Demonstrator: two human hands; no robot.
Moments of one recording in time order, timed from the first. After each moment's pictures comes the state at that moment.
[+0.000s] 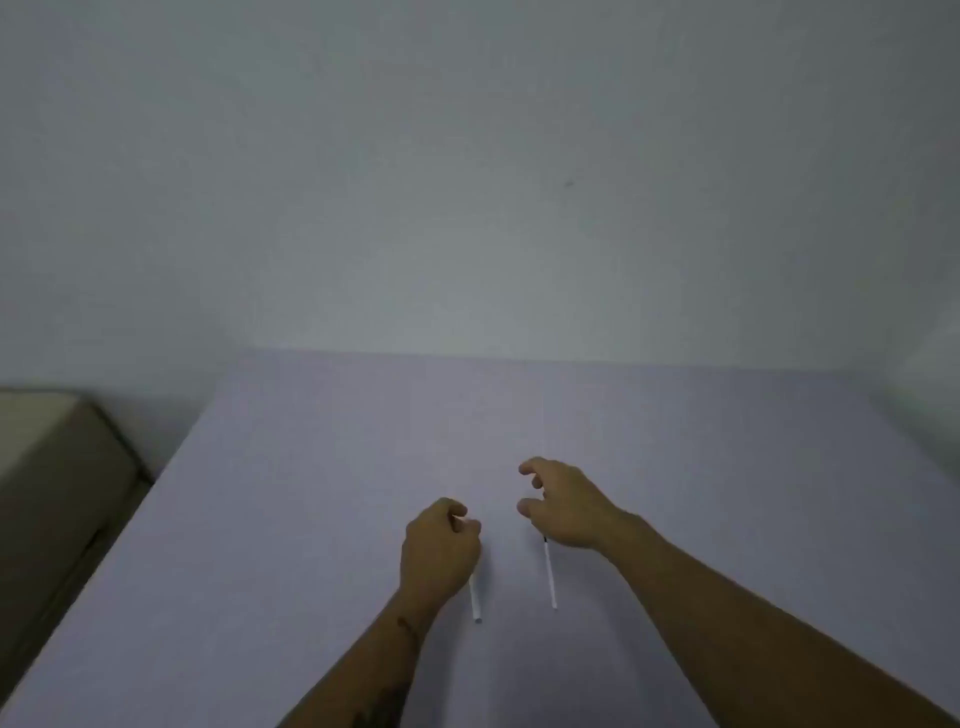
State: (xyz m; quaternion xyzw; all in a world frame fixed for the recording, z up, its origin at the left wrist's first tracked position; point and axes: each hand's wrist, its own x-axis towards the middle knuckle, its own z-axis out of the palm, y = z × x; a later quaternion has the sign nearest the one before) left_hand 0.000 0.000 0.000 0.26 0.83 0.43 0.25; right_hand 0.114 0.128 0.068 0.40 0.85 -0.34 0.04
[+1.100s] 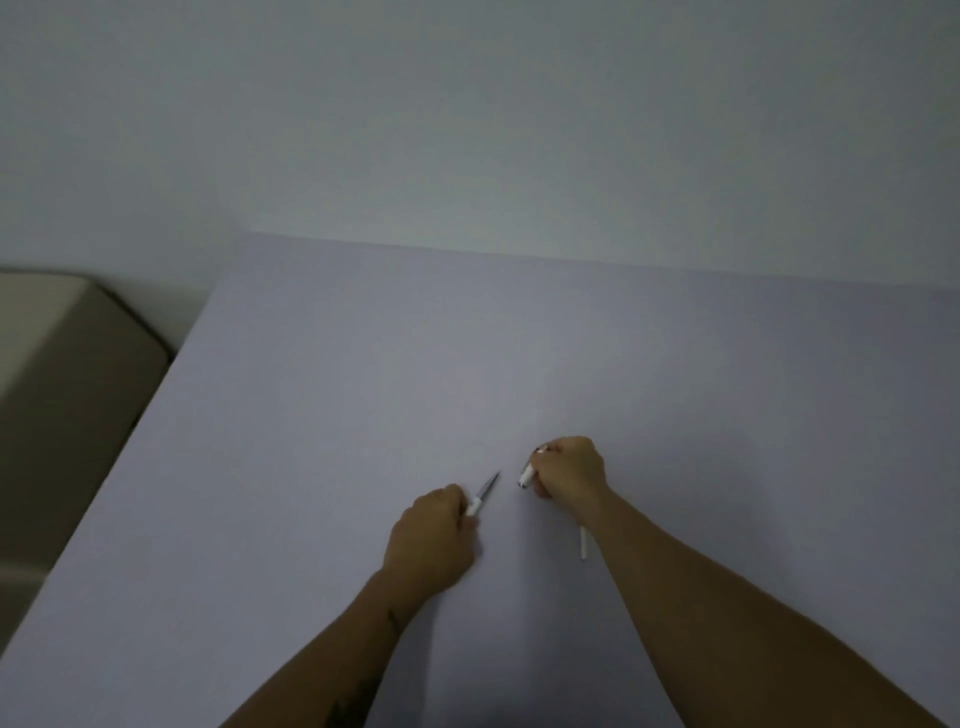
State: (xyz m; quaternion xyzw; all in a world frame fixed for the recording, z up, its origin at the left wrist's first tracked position) left_hand -0.017 -0.018 -0.057 0.38 0.87 0.19 0.25; right_hand 0.069 0.146 -0.039 0.59 0.65 -0.48 -0.02
